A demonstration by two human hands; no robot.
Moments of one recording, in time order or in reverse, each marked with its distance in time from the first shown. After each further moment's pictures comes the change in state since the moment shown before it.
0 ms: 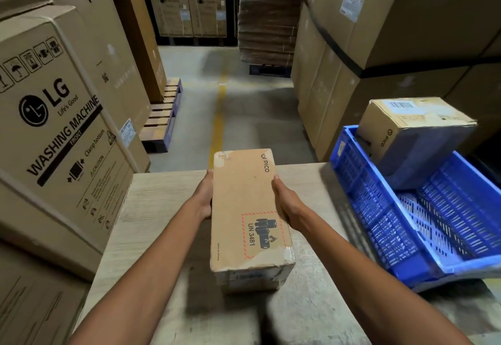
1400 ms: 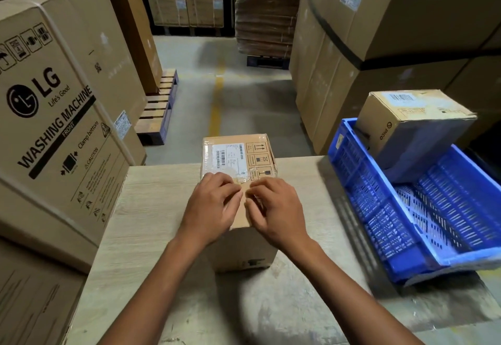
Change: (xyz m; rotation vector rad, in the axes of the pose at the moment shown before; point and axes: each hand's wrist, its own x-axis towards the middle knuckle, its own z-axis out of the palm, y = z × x) left_hand -0.093 -0.030 0.014 1.223 0.280 1.165; right_hand -0.066 0.014 0.030 -0.955 0.425 -0.993
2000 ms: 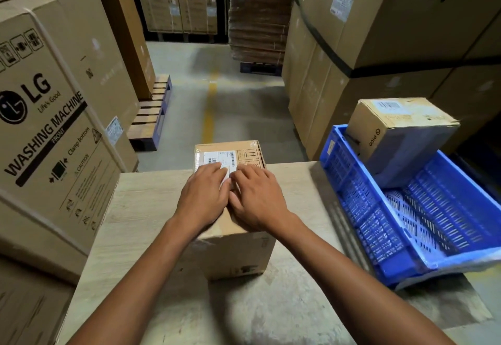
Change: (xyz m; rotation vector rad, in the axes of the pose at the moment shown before) left_hand 0.042 -0.011 0.004 0.149 -0.160 -0.171; right_hand 0.049 -0.006 0.005 -0.292 -0.227 -0.054
